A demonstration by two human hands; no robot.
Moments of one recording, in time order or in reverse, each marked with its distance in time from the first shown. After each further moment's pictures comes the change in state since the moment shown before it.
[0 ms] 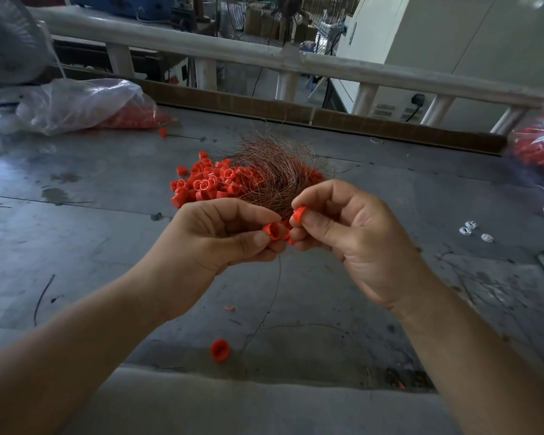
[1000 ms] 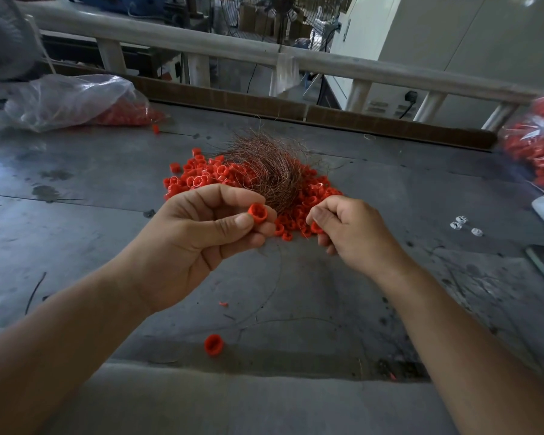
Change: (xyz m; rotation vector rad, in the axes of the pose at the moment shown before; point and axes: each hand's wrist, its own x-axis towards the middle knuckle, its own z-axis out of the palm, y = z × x) left_hand 0.004 0.003 -0.004 -0.228 -0.024 -0.046; right_hand 0.013 0.025 -0.027 -0.750 0.214 0.191
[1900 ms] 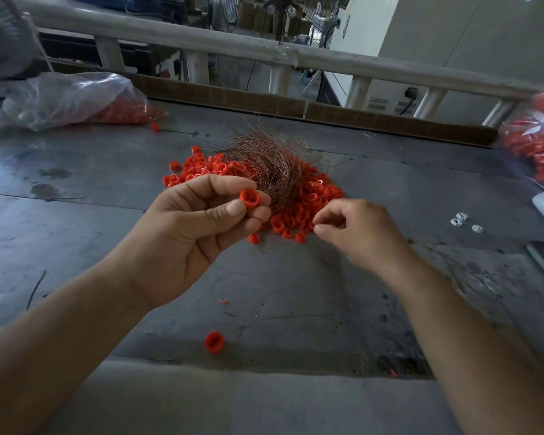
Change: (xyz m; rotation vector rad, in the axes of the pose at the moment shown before) left_hand 0.001 0.002 -0.002 -0.069 0.023 0.052; right_hand 0.003 0.008 -0.005 -0.341 0.026 -0.040
